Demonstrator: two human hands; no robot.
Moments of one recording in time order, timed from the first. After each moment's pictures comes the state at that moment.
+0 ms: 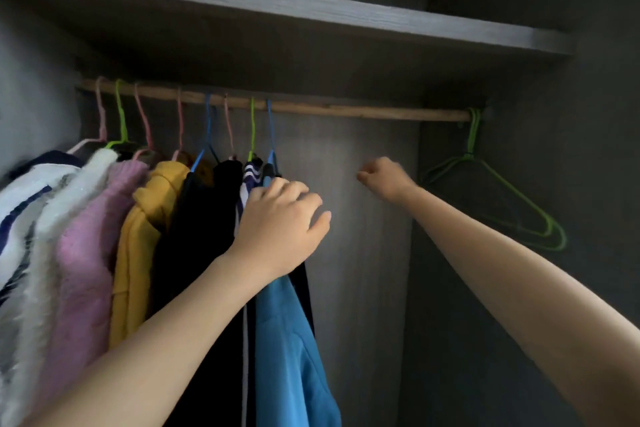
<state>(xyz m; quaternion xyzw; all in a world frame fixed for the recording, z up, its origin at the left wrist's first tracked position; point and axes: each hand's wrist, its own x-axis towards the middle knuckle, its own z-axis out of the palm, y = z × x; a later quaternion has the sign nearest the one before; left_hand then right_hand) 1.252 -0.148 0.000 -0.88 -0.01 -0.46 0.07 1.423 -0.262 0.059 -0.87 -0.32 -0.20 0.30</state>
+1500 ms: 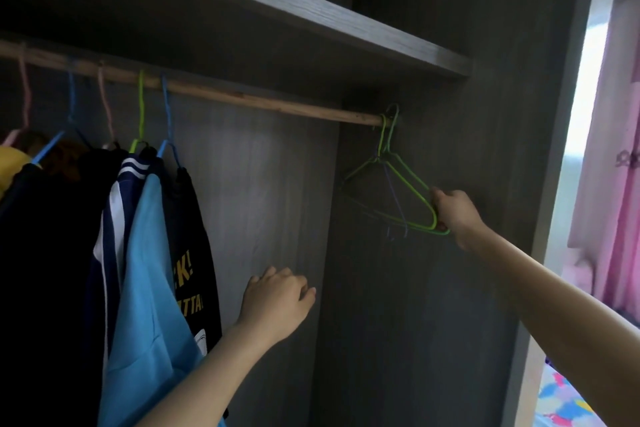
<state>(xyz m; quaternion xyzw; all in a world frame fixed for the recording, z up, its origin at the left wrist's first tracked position) 1.363 -0.217 -0.087 -0.96 0.01 -0.26 -0.07 1.474 -0.461 0.030 -0.81 -0.05 -0.26 0.52</state>
